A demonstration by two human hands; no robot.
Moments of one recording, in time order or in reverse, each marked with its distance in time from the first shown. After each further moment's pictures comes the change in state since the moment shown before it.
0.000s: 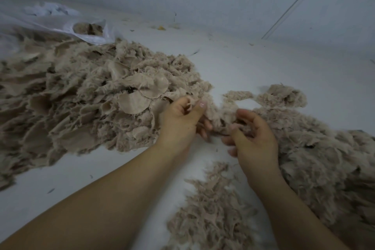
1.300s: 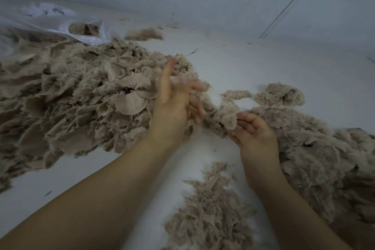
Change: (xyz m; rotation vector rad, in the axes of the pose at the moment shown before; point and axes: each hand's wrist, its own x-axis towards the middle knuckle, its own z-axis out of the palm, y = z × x) left_hand 0.013 0.024 -0.004 -0.068 -0.079 0.099; right_hand 0.006 -0.001 -0.003 0.126 0.023 0.103
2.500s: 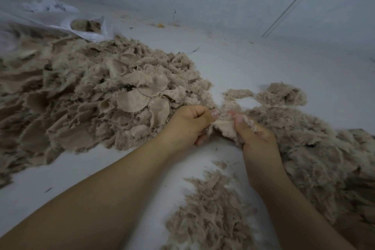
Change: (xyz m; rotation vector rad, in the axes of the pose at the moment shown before) left_hand -0.012 -0.022 -0.001 0.257 -0.228 -0.269; right_hand -0.006 -0.003 0.001 0.048 -0.108 0.001
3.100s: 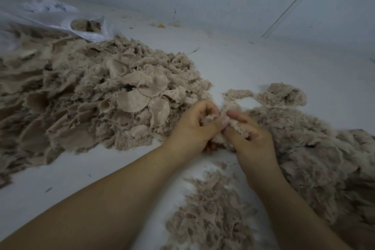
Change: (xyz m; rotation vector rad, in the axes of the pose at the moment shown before) left_hand -0.006 -0.007 0.012 0.020 0.023 0.133; right_hand 0.000 0.002 0.000 -0.230 -0.081 -0.146
